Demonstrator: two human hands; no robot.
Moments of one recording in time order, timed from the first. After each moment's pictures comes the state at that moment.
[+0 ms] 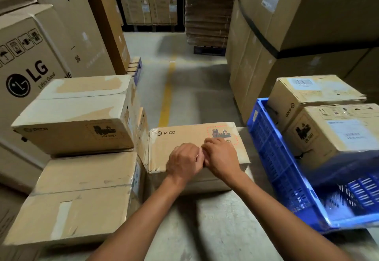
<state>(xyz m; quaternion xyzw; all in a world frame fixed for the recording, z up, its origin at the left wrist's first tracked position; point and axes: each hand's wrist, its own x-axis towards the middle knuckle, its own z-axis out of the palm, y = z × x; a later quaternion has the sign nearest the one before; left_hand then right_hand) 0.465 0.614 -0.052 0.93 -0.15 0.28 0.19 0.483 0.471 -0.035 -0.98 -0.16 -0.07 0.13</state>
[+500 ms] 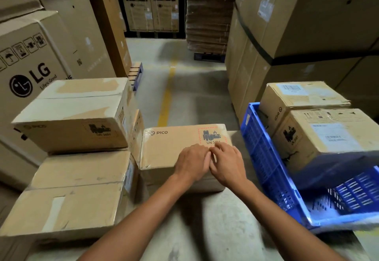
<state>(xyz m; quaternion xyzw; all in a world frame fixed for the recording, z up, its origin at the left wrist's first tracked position) 0.456 0.564 -0.029 0.96 -0.16 0.15 0.19 0.457 0.418 -0.040 -0.97 -0.14 -0.12 0.12</state>
